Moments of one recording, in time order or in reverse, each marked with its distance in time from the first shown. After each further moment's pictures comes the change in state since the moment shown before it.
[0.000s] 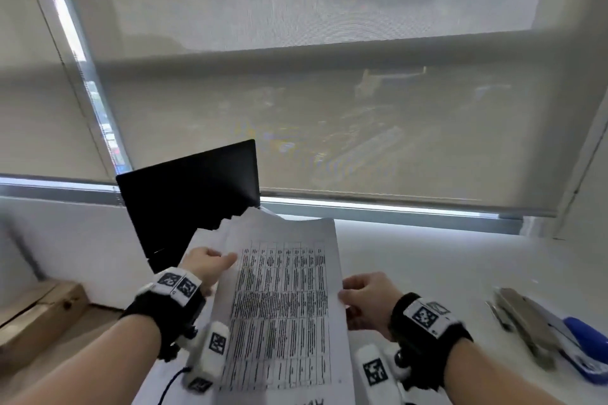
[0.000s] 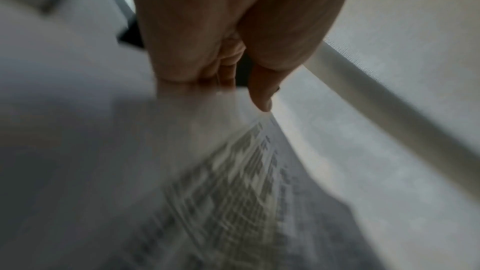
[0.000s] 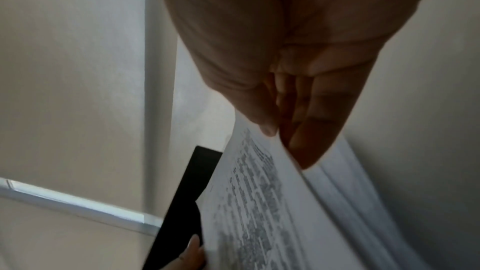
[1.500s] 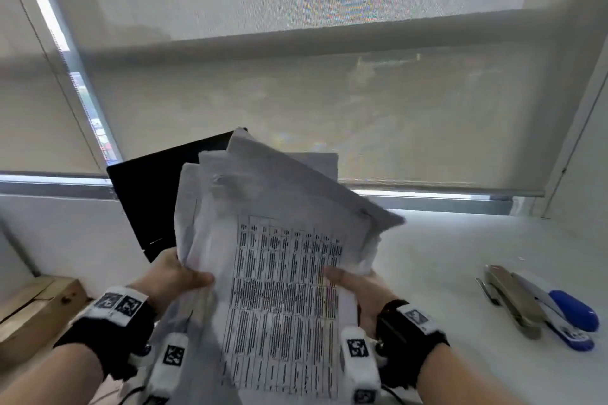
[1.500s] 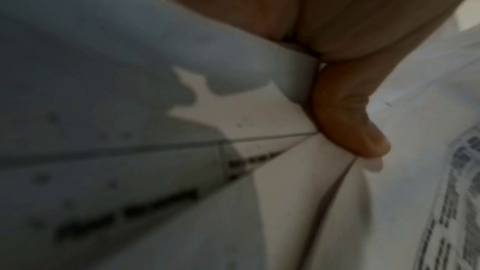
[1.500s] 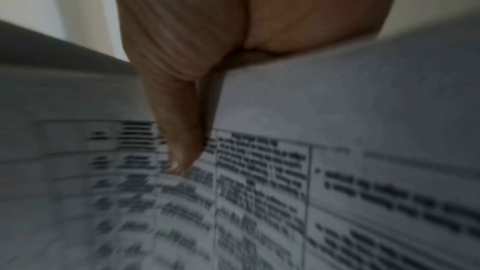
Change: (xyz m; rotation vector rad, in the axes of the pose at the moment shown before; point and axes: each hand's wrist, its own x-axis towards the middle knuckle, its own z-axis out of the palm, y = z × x) left_hand -0.055 -0.023 -0.032 -0.260 -0.104 0.300; right_hand -0.005 0.020 0.009 0.354 -0.020 -0.126
